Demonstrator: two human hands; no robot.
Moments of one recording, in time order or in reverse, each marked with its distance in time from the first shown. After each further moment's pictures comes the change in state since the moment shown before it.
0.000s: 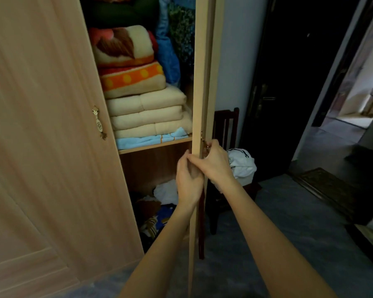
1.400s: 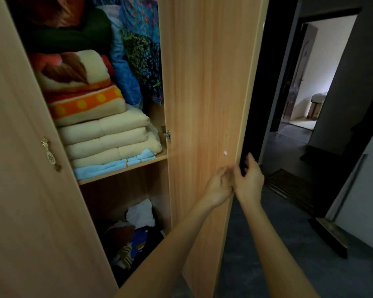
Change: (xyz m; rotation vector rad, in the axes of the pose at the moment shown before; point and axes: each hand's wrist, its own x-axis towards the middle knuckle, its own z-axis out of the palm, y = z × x) left_hand 0.021 0.043 0.118 0.104 -0.722 0.013; right_hand 0.001 0.069 -0.114 0.079 0.474 0.138
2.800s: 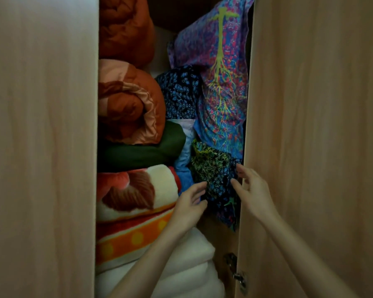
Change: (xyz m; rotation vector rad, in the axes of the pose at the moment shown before) left_hand 0.178 0.038 -0.397 -0.028 0.322 0.274; right_hand 0.221 -0.251 0.249 -0.076 -0.131 -0.587
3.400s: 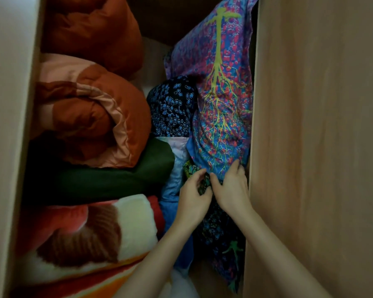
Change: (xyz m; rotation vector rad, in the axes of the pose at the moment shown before) left_hand 0.137 -0.003 0.029 0.059 0.283 0.223; right_hand 0.117 0.022 0.057 -0.162 0.043 0.099
